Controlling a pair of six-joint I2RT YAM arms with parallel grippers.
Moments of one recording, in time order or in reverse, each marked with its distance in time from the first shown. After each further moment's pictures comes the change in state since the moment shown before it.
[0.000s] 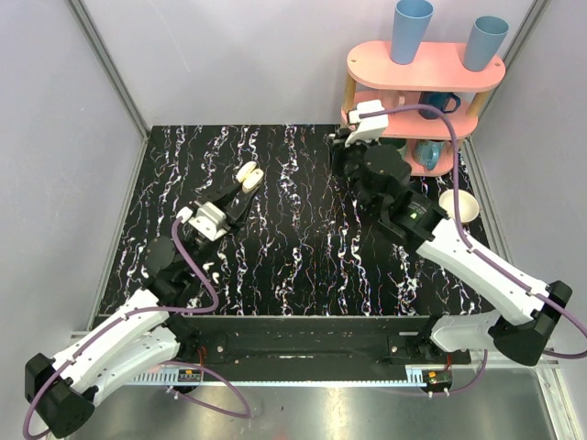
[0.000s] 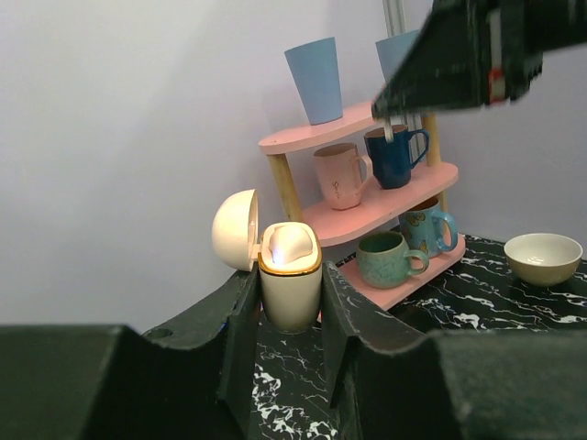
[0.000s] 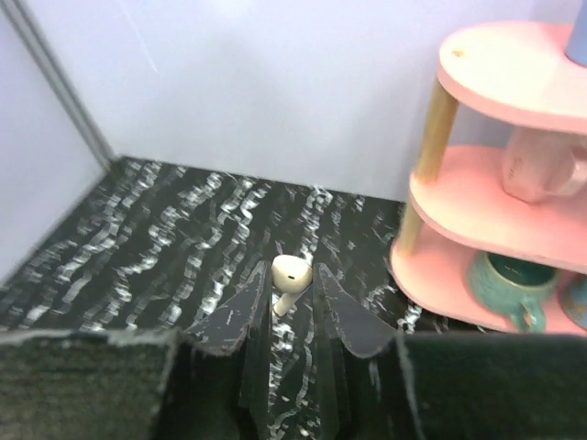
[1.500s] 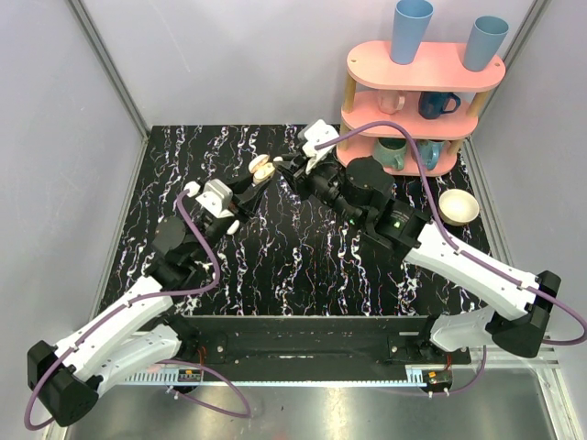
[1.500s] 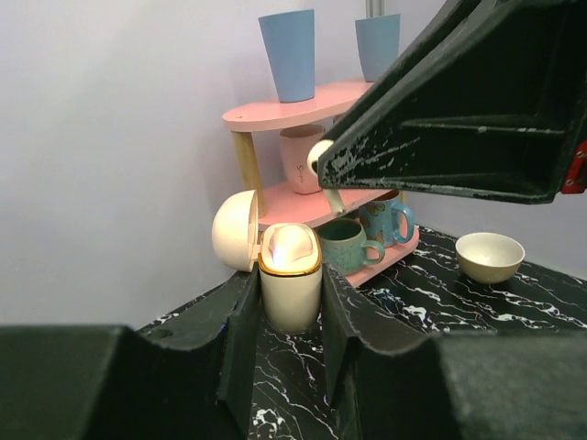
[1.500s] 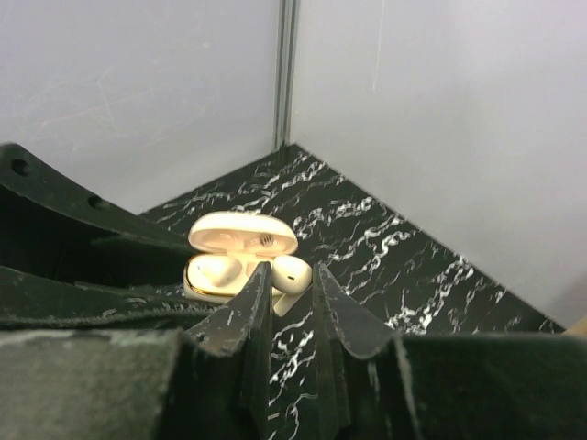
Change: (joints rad) left arm 0.000 0.111 0.127 -0.106 0.007 -0.147; right arm 0.130 0.043 0.045 0.082 -0.412 -0.138
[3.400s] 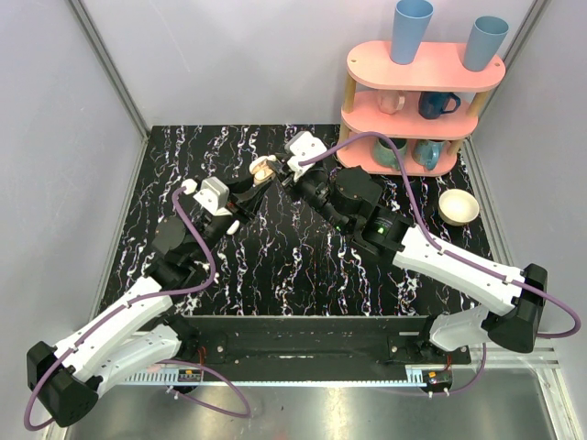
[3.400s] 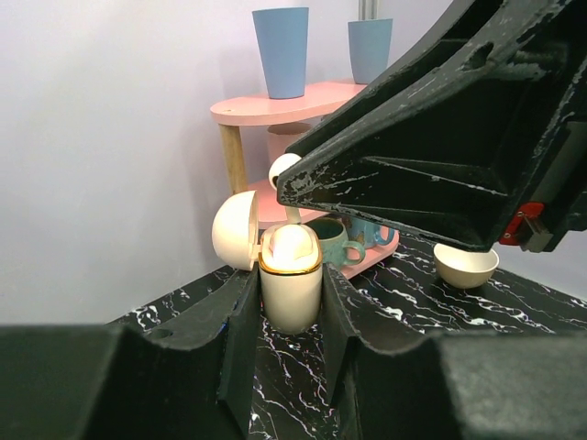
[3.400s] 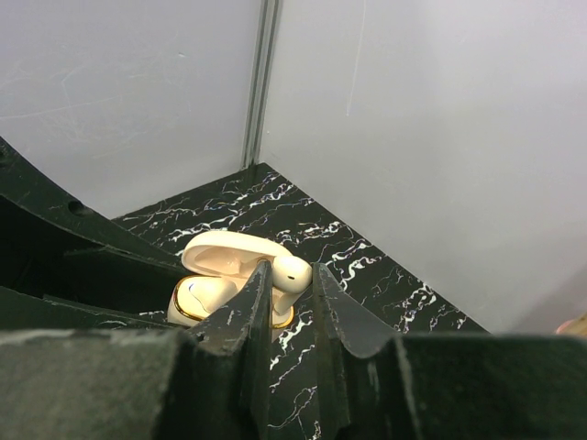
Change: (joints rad) left arm 0.000 -0.004 0.004 -0.017 0.002 -0.075; right arm 0.047 0.038 -0.067 0.185 0.076 -0.154
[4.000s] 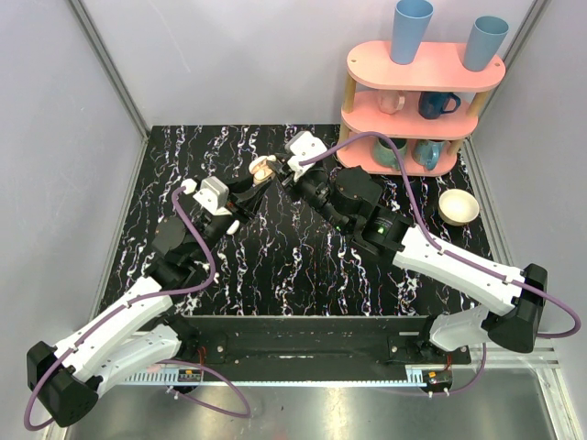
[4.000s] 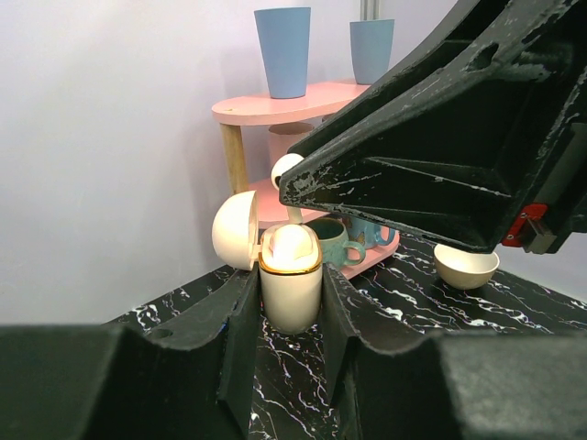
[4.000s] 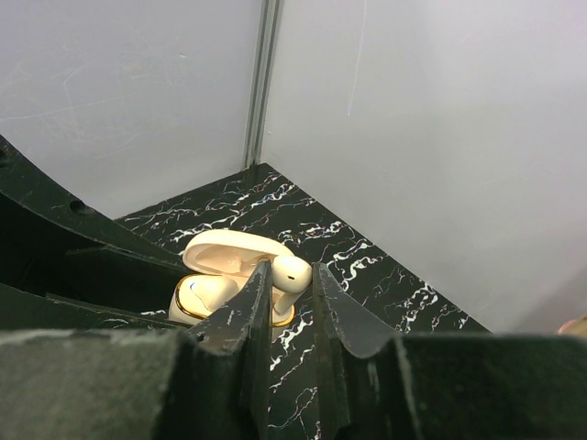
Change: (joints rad) left arm 0.000 0.000 0.000 0.000 -0.009 -0.007; right arm 0.000 0.000 0.000 0.000 -0.001 0.005
